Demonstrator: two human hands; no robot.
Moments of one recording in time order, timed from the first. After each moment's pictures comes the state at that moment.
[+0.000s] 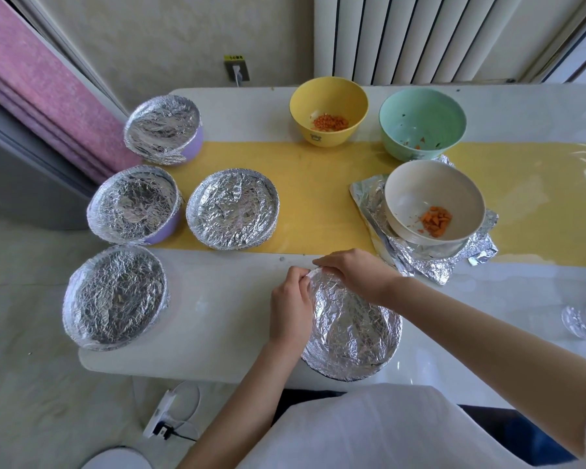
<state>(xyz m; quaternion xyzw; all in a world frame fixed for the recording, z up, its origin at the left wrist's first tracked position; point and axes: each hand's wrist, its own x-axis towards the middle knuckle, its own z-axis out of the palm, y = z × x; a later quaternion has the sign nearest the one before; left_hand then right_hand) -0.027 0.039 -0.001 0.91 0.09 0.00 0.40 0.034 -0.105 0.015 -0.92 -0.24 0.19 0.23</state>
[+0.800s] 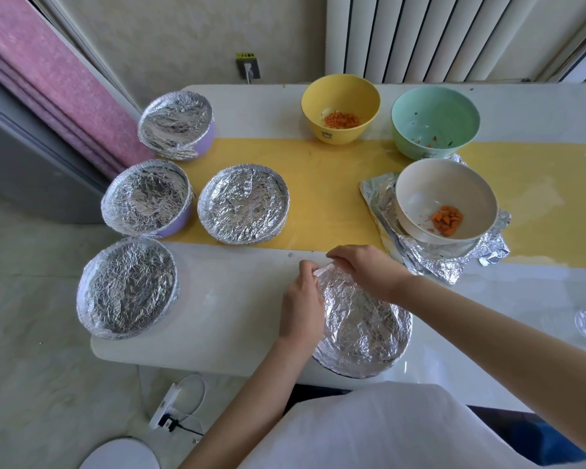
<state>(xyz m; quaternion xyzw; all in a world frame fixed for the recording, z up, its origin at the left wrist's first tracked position) -0.036 0.035 0.009 0.95 0.03 -0.03 0.32 0.032 -0.107 0.014 -0.93 -0.21 0.19 0.25</state>
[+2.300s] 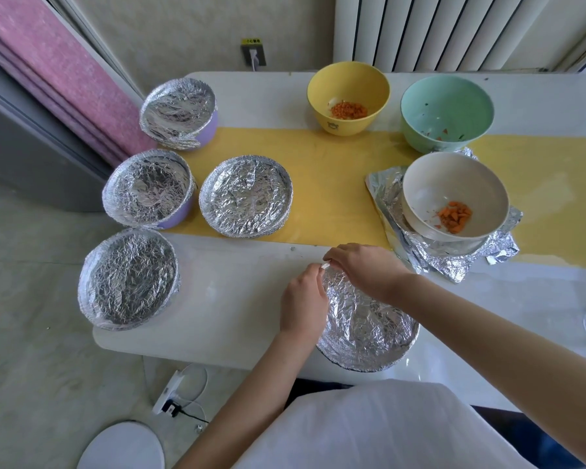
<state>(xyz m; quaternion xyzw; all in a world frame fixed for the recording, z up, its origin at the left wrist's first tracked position) -0.031 0.032 0.006 0.94 0.07 -0.04 0.32 0.031 -0.096 0.018 -0.94 -0.29 0.15 0.10</state>
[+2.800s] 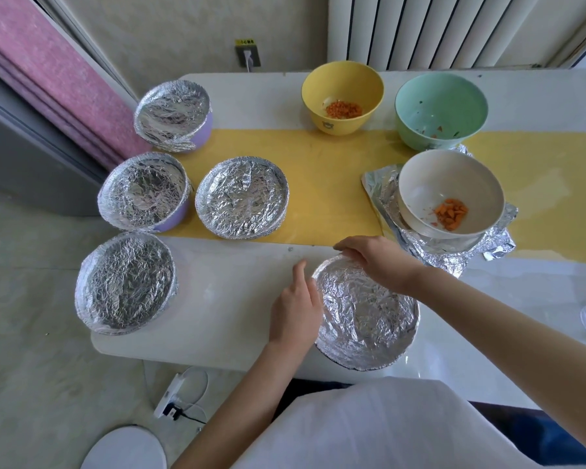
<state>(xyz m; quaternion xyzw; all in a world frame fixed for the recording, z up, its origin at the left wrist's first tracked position) -0.042 0.041 0.013 0.95 0.08 -0.08 0.28 0.036 -0.121 0.019 -0.92 -0.21 0.19 0.27</state>
